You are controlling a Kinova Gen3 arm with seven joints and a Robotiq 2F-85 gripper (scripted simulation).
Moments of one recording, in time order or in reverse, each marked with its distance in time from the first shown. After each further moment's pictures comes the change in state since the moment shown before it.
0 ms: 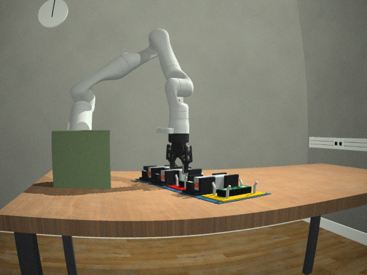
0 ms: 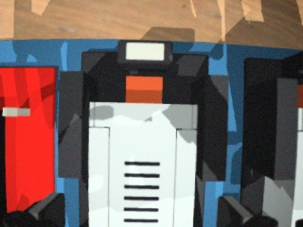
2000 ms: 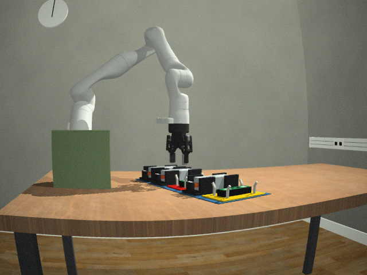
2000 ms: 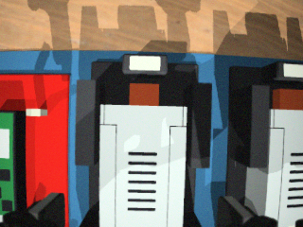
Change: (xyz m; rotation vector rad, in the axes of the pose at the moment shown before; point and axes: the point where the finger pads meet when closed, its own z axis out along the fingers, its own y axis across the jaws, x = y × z) arm 0.000 0.000 -0.035 0.000 0.000 0.000
